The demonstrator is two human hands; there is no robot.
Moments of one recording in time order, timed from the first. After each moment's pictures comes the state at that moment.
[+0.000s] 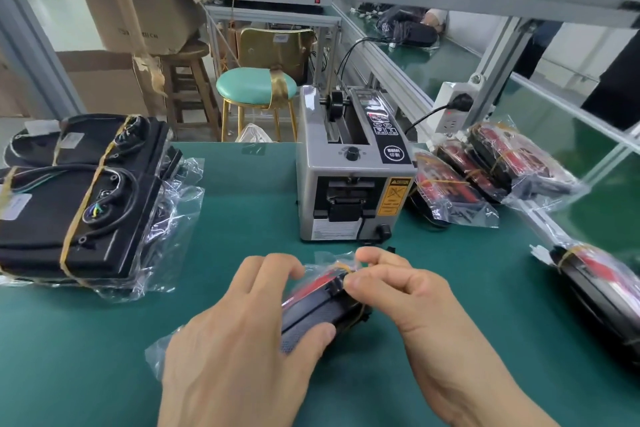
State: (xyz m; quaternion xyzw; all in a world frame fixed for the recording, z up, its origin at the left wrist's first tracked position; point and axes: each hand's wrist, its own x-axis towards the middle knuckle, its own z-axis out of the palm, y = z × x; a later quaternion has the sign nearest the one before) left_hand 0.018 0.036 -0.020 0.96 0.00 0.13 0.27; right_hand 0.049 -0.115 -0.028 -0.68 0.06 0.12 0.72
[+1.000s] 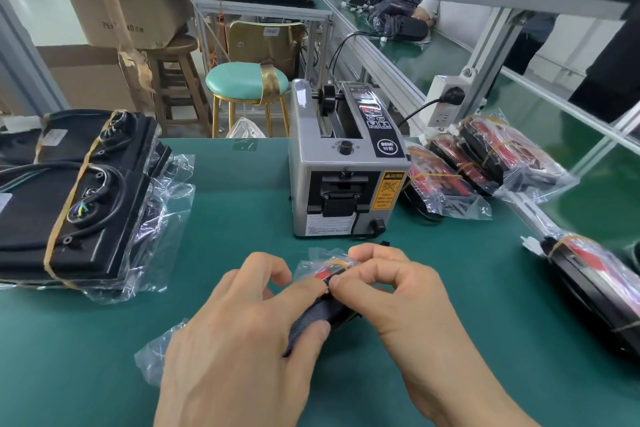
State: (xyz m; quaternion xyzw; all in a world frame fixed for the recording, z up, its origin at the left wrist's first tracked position) left_hand 0.018 0.039 -0.026 0.94 -0.11 0.17 0.26; right_hand 0.049 -0.106 -0.034 -0.75 0.06 0.05 0.65
